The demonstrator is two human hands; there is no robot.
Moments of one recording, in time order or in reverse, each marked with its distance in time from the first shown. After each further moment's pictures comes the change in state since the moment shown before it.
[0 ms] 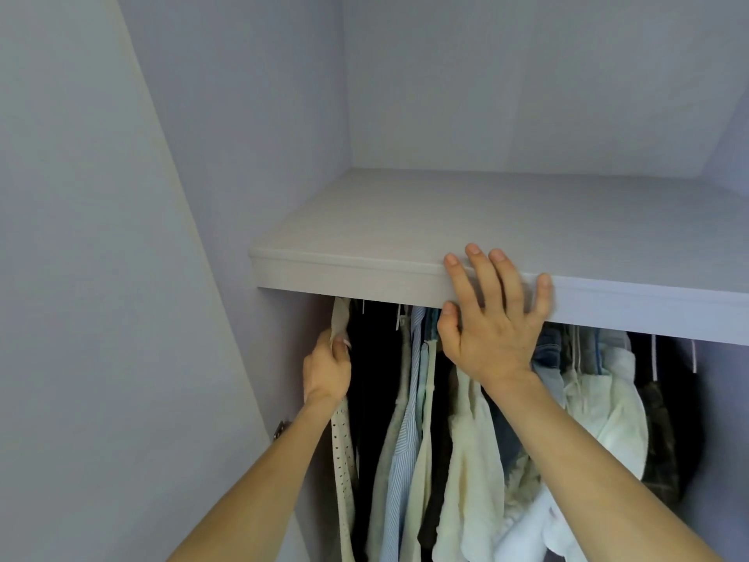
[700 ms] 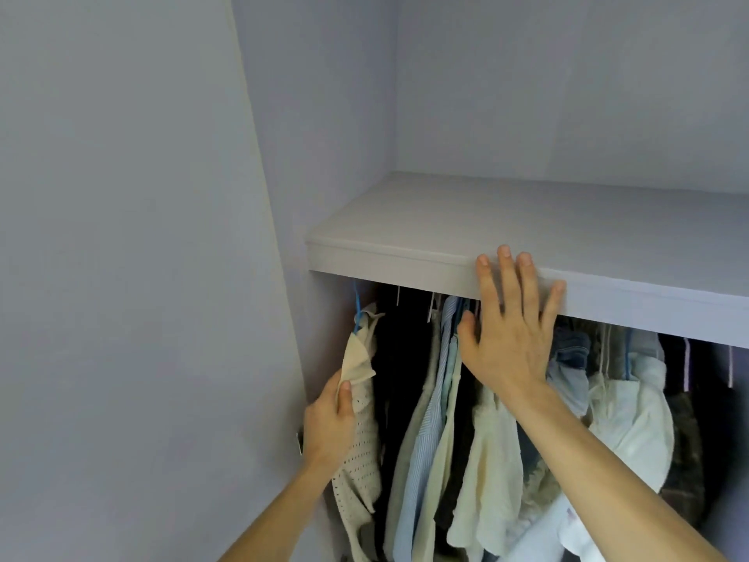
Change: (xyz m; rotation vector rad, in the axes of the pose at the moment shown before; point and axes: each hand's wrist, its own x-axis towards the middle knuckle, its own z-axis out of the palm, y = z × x) left_hand -0.098 -0.058 -0.044 -0.064 0.074 0.078; right_hand -0.001 -0.021 -0.043 0.218 -0.321 0.082
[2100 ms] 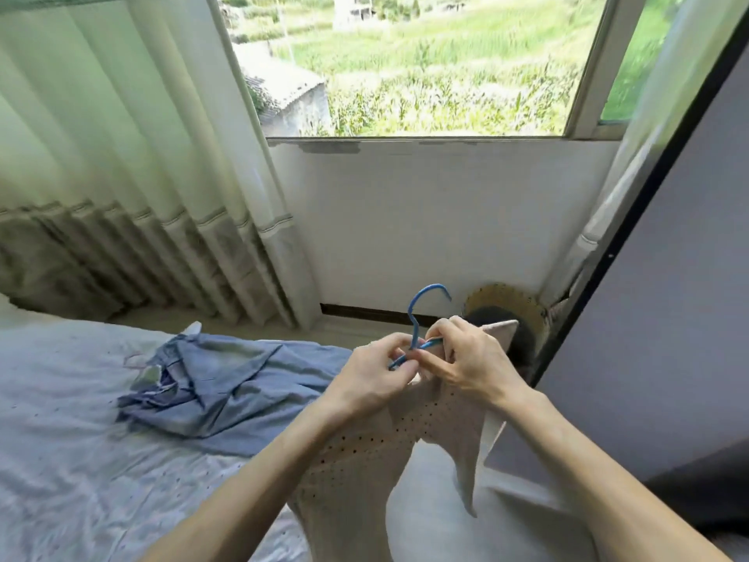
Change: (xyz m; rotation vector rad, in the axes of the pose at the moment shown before) left_hand -0.514 0.095 -0.278 0.342 0.522 -0.796; right_hand -0.278 -0.356 -0.279 1.456 -1.003 -1.150
